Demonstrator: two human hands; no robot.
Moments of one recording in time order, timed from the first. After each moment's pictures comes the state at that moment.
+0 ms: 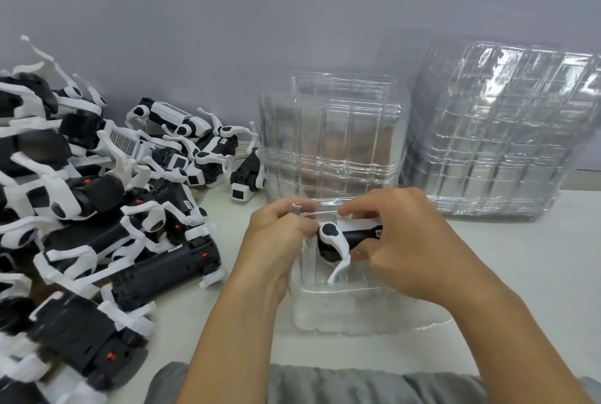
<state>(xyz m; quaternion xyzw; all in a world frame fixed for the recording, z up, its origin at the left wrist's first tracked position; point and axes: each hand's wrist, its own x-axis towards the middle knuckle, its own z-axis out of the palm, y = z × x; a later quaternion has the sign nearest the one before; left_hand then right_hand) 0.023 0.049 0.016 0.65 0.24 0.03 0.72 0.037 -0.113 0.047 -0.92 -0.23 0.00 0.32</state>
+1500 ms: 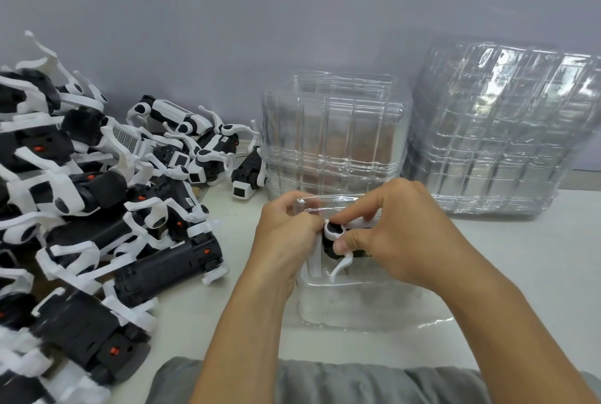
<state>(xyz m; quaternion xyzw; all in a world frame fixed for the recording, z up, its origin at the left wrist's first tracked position) 0.022 0.043 0.018 0.70 0.20 0.06 0.68 0.041 -0.107 0.052 -0.91 -0.20 0.02 0.36</state>
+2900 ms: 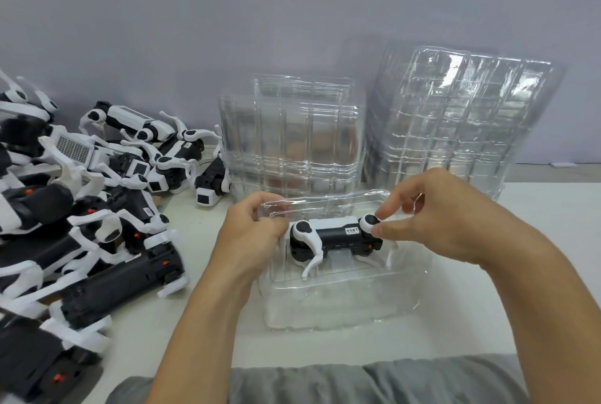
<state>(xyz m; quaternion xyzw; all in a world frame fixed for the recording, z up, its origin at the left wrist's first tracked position) 0.028 0.047 0.008 0.74 0.16 0.07 0.65 0.055 -0.181 0.070 -0.94 -0.07 0.07 0.32</state>
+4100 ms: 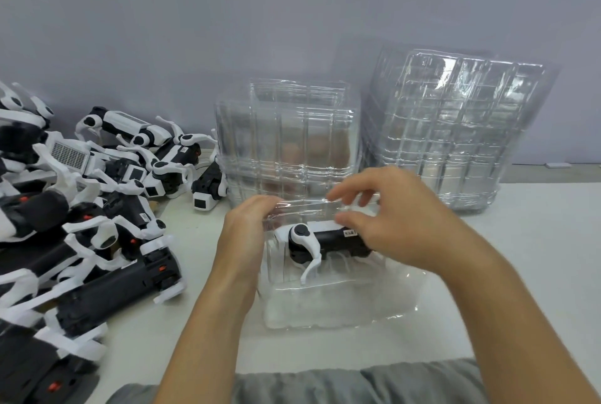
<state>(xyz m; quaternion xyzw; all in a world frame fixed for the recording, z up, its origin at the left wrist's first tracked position) 0.032 0.041 0.011 0.67 0.14 0.08 0.73 0.054 -0.147 0.063 -0.92 -0.20 0.00 0.34</state>
